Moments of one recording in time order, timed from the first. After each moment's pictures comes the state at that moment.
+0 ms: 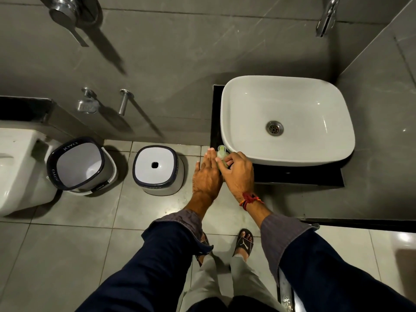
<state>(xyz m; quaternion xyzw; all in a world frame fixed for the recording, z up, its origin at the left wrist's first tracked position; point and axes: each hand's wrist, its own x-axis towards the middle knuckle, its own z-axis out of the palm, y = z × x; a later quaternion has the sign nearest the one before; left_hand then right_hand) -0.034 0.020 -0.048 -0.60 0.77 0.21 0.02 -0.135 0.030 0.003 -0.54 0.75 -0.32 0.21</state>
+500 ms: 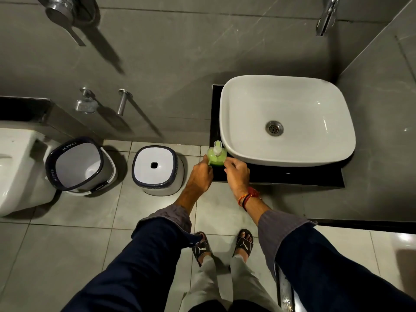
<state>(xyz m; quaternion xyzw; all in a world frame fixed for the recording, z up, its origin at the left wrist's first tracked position) -0.013 0.004 -0.042 -0.59 0.69 0.40 -0.16 -0.135 0.020 -0.030 -0.30 0.75 -0.39 0.45</state>
